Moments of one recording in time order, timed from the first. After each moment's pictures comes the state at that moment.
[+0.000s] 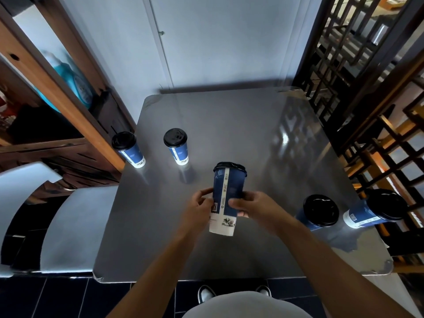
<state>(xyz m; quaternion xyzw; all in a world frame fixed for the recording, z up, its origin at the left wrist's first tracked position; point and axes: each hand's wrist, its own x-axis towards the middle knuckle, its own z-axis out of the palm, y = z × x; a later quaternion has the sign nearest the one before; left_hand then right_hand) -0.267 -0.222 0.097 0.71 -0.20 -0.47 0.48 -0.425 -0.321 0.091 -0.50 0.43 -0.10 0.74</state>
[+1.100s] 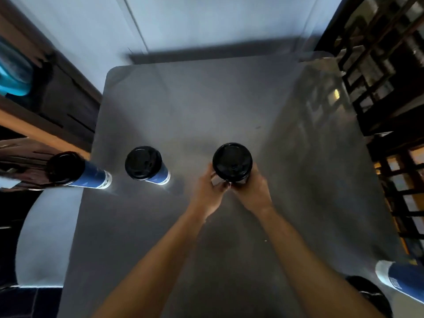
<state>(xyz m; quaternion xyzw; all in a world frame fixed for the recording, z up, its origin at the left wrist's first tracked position) -0.192 -0.464 -0.031 0.75 -0.36 -0.39 0.39 -0.322 -0.526 -0.015 -0.67 0.56 -0.16 0.46</state>
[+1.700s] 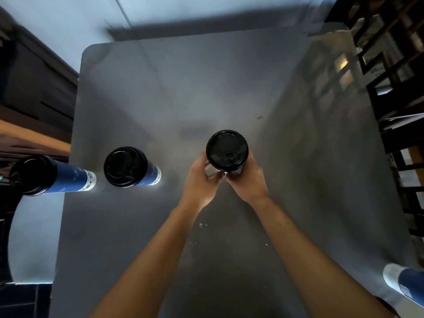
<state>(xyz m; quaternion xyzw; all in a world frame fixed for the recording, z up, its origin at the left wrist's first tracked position) -0.175 -0.495 -0.051 0.76 -0.34 -0.40 0.39 -0.302 -0.561 -0.050 -0.66 0.56 -0.17 0.46</state>
